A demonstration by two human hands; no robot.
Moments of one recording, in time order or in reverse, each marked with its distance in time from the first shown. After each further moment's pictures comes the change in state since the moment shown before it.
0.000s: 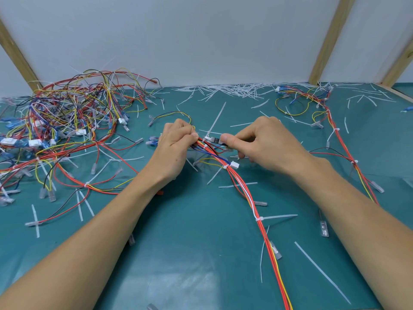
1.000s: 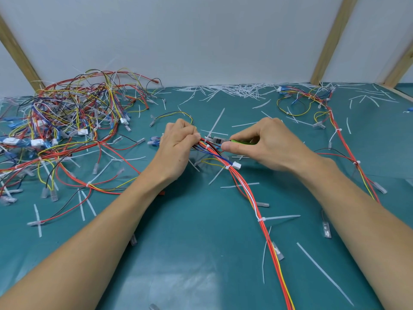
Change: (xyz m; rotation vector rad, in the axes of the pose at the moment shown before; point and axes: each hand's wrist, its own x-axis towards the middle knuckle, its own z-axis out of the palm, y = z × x) left_hand 0.002 -0.002 0.000 0.063 0.002 -0.002; right_hand 0.000 0.009 -0.002 0.171 -0.057 -0.092
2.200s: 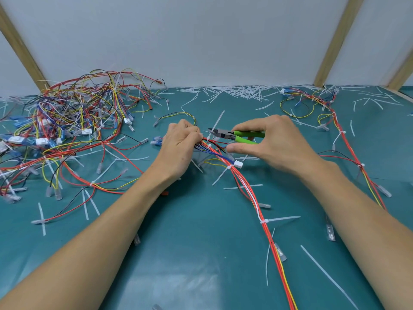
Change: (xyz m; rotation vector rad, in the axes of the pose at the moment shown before) left_hand 0.002 0.003 -0.001 -0.018 0.021 -0.036; right_hand 0.002 -0.002 0.000 -0.079 0.133 0.019
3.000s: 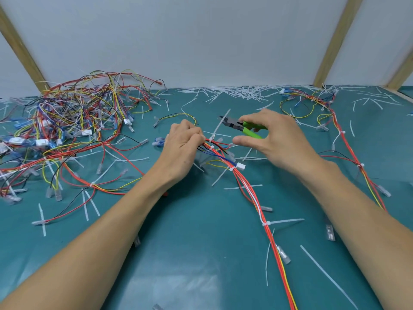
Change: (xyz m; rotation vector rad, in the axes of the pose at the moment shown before) left_hand -0.008 0.012 0.000 0.068 -0.039 0.024; right_hand 0.003 0.007 0.001 -0.062 0.062 0.078
